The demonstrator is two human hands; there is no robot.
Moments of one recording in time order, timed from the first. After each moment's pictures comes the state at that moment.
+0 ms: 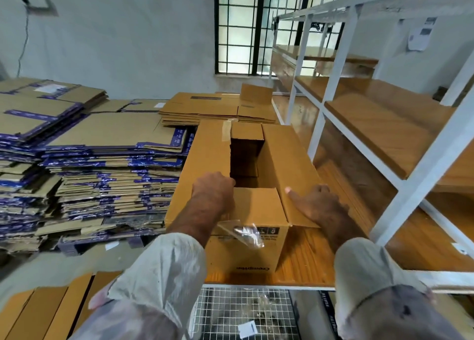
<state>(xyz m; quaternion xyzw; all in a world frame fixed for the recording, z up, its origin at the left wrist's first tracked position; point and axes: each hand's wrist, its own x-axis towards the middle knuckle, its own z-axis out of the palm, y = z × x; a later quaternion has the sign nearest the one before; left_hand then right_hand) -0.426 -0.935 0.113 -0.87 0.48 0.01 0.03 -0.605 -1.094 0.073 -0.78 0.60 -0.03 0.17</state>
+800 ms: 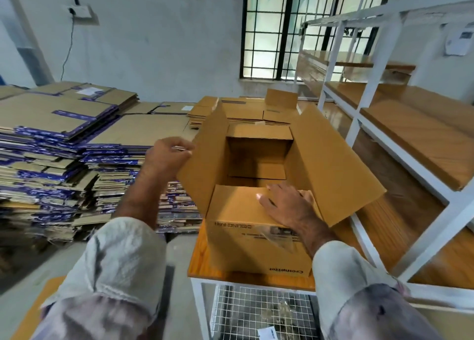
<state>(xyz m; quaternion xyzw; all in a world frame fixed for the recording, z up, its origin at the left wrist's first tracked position) -0.297 -0.817 0.159 -0.80 0.27 0.09 -0.53 -0.502 -1.012 0.065 -0.93 0.34 -0.06 0.12</state>
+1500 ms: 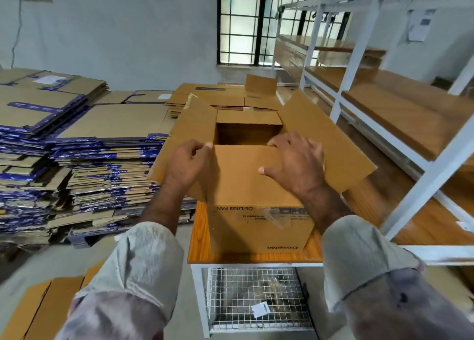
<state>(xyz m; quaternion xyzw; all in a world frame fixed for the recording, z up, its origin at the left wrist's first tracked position) -0.324 -0.834 0.120 -0.78 0.37 0.10 -0.50 -0.519 -0.972 0.141 -0.91 0.36 -0.22 -0.02</state>
